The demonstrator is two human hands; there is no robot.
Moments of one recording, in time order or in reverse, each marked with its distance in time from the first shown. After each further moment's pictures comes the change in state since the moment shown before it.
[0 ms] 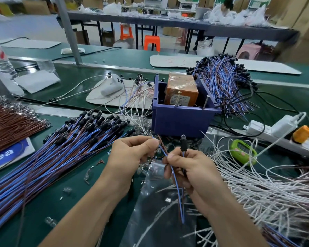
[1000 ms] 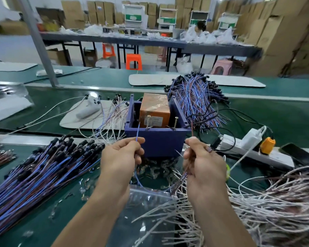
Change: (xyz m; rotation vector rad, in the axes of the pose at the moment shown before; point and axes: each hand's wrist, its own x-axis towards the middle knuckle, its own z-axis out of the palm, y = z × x) left_hand 0.021 0.034 0.057 -0.071 0.178 -0.062; right_hand 0.033 -0.036 -0.043 0.389 0.580 -0.279
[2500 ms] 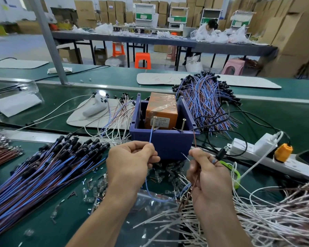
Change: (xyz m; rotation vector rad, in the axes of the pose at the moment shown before) left_hand 0.007 -0.014 0.012 0.138 0.070 0.112; right_hand 0.015 0.018 -0.014 0.017 -0.097 0.068
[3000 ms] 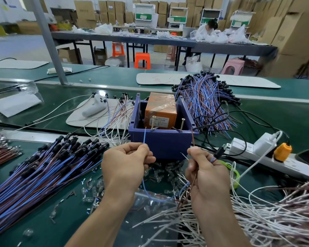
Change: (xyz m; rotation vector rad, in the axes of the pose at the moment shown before) left_hand -0.003 -0.001 -0.002 -0.018 0.069 0.001; right_hand 0.003 0.003 0.001 0.025 -0.028 -0.046
